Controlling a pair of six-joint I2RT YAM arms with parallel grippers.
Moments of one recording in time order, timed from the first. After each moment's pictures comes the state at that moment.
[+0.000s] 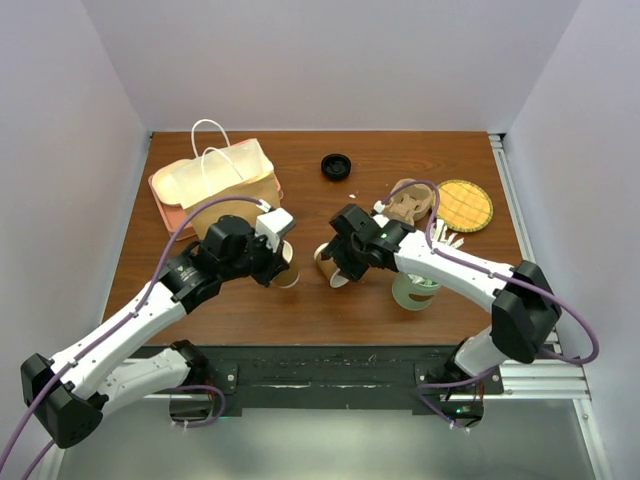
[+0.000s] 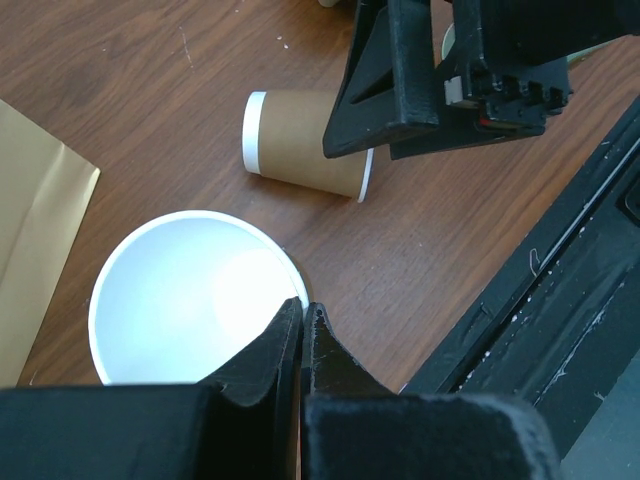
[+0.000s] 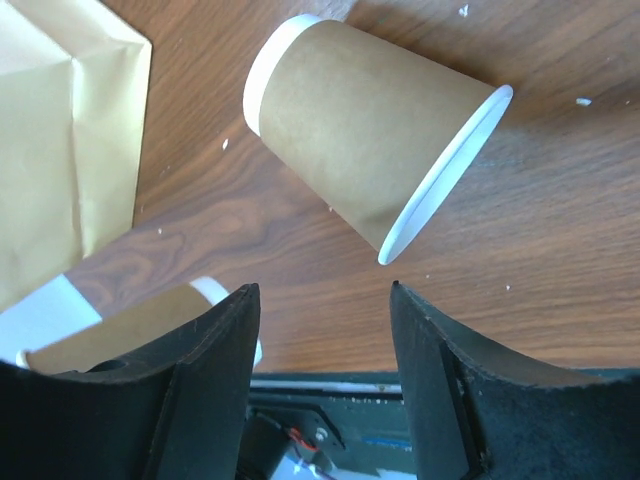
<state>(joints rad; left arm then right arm) -0.69 0.95 0.85 -0.49 0.17 -0.06 0.83 1.52 1.15 -0.67 0.18 1.46</state>
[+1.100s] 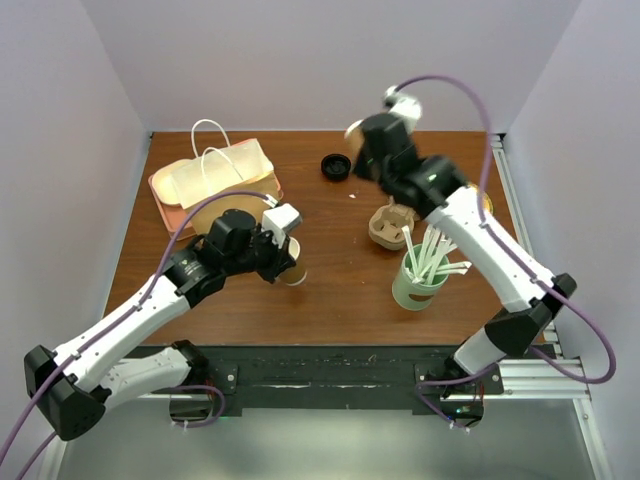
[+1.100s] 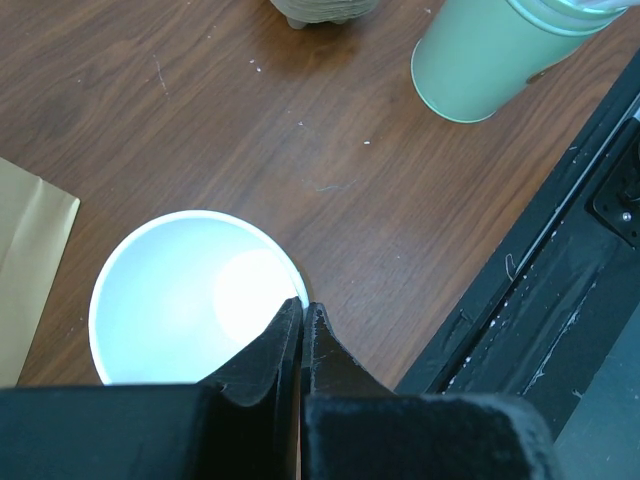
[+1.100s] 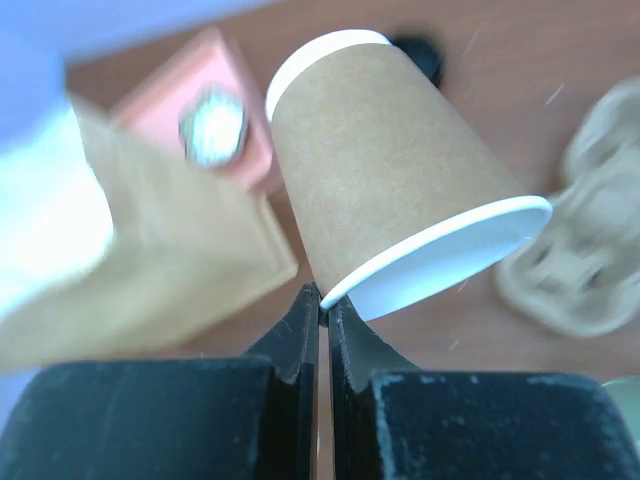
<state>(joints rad) -0.71 0.99 0.91 -0.49 0.21 -0.06 0.76 1.57 1.78 -0.77 0.53 0.72</state>
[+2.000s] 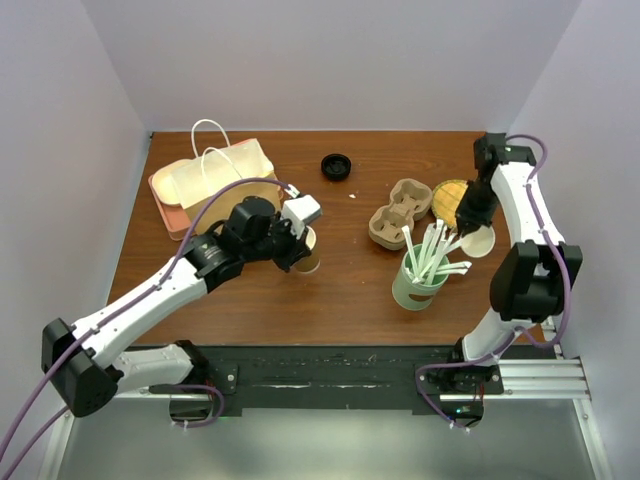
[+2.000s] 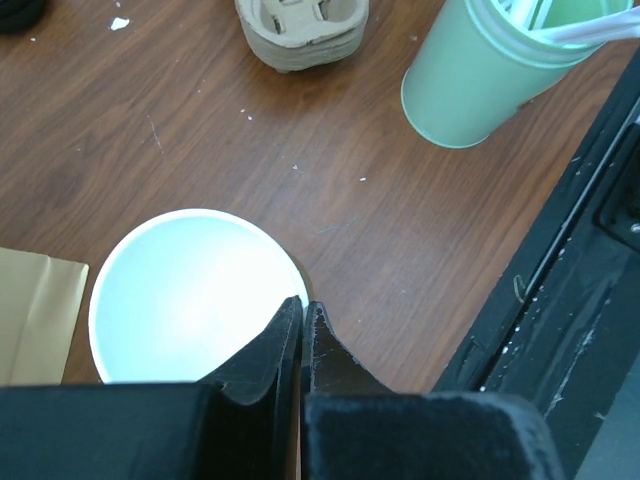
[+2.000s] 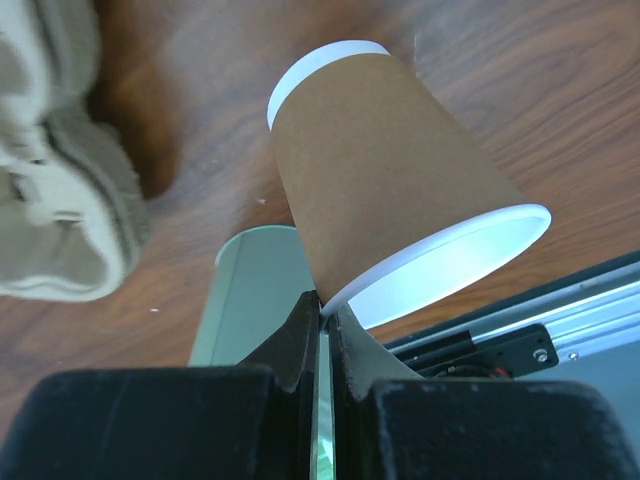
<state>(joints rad) -0.75 1.13 1.01 -0.44 0.20 0.00 -0.08 1.70 1.62 -1.31 0.11 0.47</state>
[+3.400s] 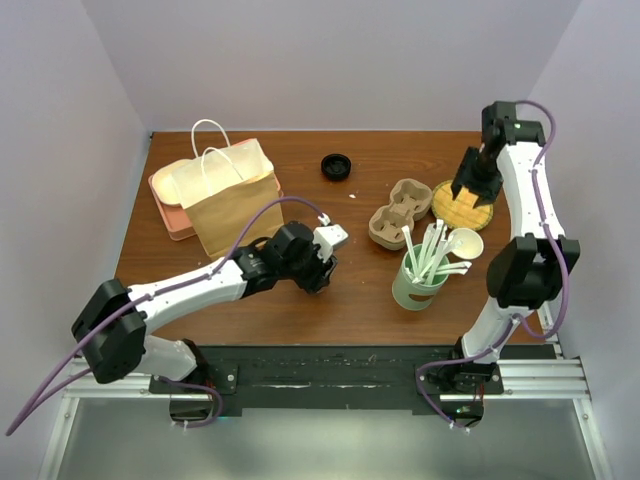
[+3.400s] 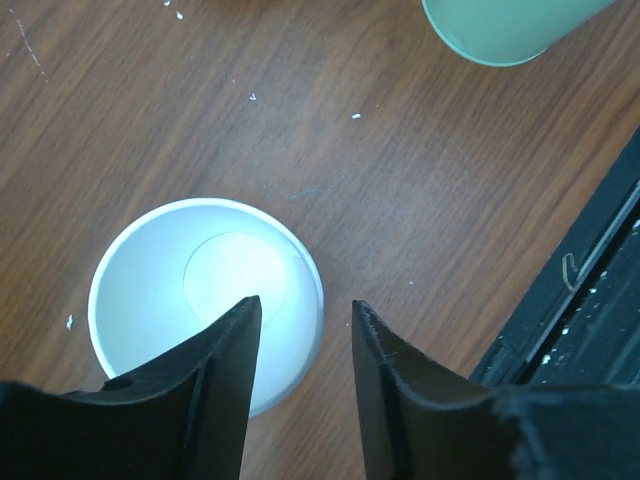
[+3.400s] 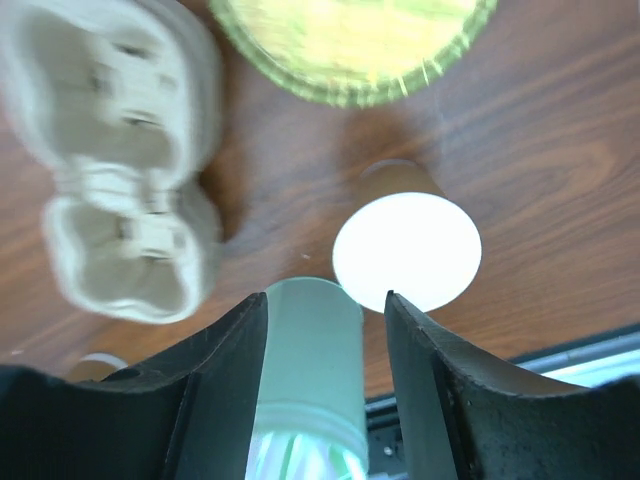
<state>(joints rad) -0.88 1.37 0.88 -0.24 0.10 -0.05 -0.07 1.82 1.88 -1.31 0.09 0.39</state>
